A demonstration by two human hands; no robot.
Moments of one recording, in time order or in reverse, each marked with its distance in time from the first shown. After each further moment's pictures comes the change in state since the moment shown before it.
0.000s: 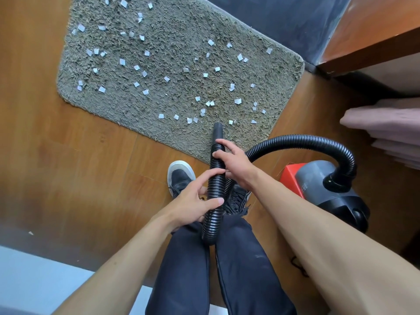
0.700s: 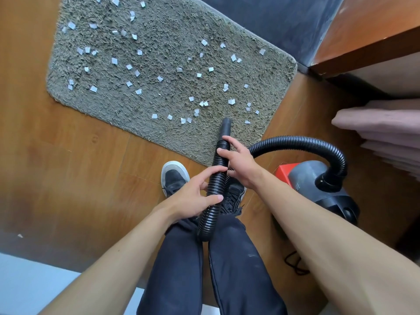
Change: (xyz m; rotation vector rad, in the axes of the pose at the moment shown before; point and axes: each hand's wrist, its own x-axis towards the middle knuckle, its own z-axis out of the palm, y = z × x) left_hand 0.016 0.011 0.005 0.103 -0.050 0.031; right_hand -0.004 -0.007 -0.024 0.115 0.029 0.016
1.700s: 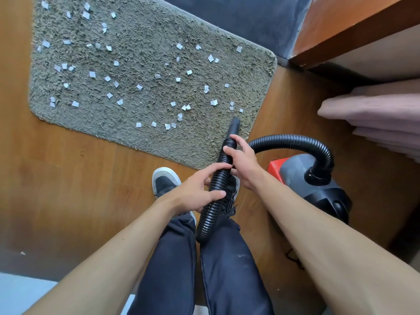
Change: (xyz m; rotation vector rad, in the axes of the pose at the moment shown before) left_hand 0.034 0.034 0.024 0.145 -0.074 -0.082; right_hand -0.001 -0.003 -0.042 0.110 0.170 -0.047
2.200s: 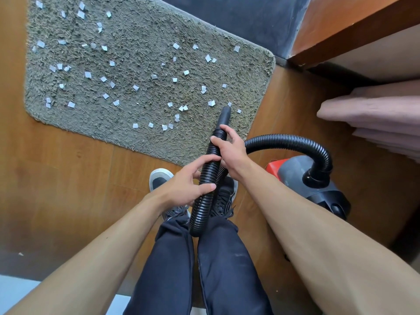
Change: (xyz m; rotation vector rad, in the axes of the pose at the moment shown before) left_hand 0.007 0.003 -0.014 0.009 0.089 0.043; right_hand 0.016 -0.015 0.022 0.045 -0.017 -0.064
